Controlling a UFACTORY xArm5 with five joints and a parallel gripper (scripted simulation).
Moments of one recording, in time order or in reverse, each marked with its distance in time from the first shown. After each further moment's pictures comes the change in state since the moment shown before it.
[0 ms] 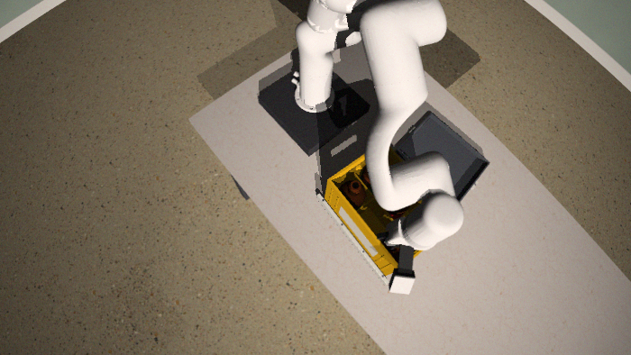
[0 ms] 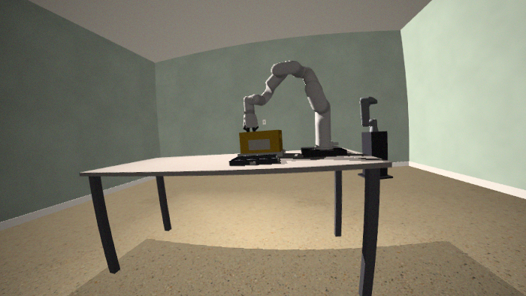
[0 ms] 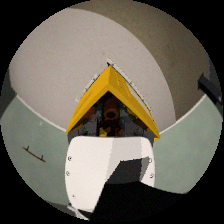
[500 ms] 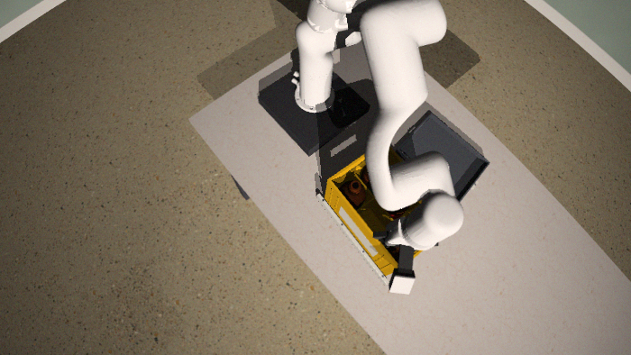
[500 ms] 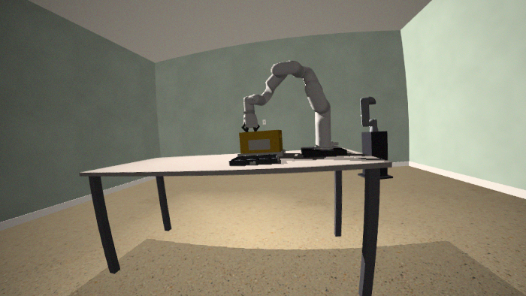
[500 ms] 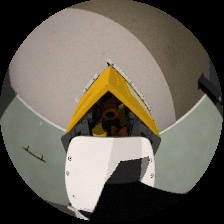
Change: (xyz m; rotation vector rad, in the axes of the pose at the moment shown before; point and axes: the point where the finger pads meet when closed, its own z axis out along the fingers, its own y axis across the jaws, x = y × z) arm 0.000 0.000 0.000 0.000 0.000 0.000
